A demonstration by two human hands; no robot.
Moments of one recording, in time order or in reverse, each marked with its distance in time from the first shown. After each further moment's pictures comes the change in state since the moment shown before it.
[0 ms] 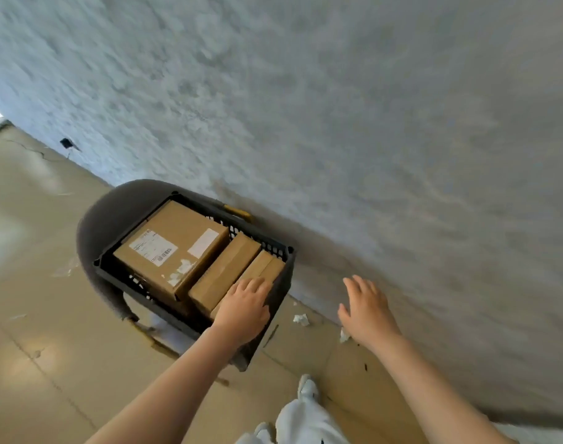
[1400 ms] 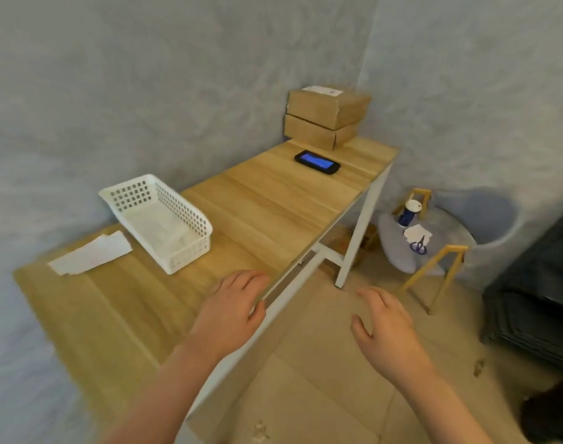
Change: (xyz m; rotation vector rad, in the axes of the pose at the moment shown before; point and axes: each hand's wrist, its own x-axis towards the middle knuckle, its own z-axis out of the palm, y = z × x) left_hand -0.329 1.008 0.165 -0.075 -0.071 1.574; right_hand -0.892 0.577 0.009 0.305 0.704 1.403
